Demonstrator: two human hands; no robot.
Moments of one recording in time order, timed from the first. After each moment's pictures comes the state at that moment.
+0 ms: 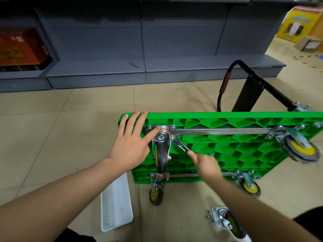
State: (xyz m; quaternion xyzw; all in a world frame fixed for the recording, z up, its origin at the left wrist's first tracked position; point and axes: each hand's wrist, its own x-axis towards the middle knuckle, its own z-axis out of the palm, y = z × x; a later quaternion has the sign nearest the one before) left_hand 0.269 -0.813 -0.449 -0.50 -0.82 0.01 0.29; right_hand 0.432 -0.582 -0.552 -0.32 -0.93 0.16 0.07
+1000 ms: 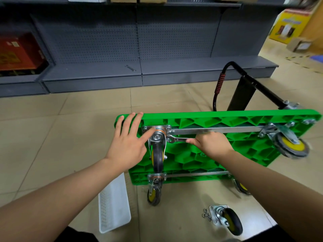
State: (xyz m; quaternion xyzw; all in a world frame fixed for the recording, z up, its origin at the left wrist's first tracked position) left_hand 0.273 -0.812 -0.448 -0.49 -0.83 0.01 0.27; right_hand 0.424 -0.538 -0.470 -0.13 -0.98 -0.09 0.09
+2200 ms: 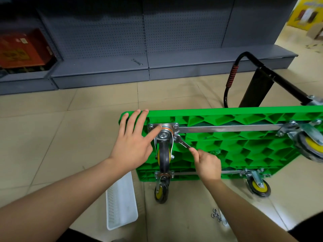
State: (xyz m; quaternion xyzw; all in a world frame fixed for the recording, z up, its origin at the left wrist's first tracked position) left_hand 0.269 -0.810 -0.452 -0.49 -0.82 -0.01 0.30; right_hand 0.422 -0.598 -0.576 -0.32 -0.91 0.15 0.23
